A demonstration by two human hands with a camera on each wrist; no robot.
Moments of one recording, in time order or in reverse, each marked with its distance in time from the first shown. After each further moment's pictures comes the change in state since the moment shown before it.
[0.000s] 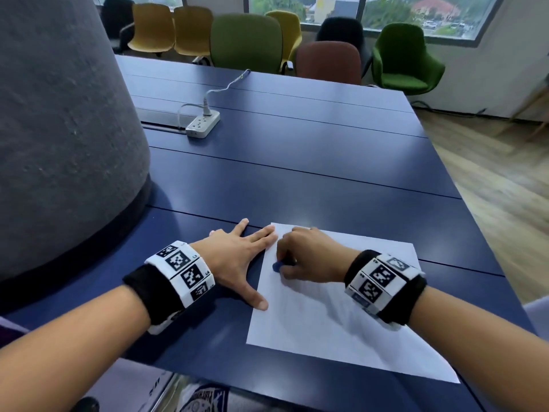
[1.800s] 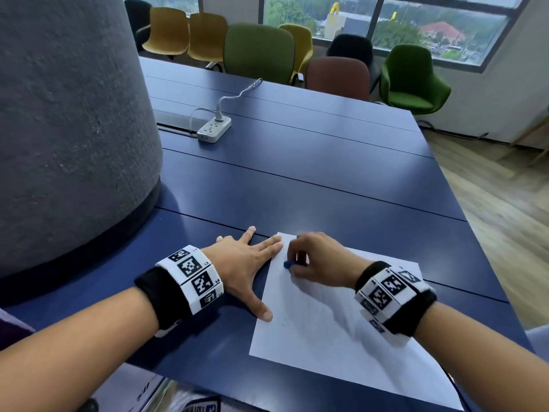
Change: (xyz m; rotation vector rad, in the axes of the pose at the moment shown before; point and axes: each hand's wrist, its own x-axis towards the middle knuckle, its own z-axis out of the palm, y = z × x) left_hand 0.000 -0.002 0.003 -0.054 0.027 0.022; right_hand 0.010 0.021 0.004 0.163 0.065 0.071
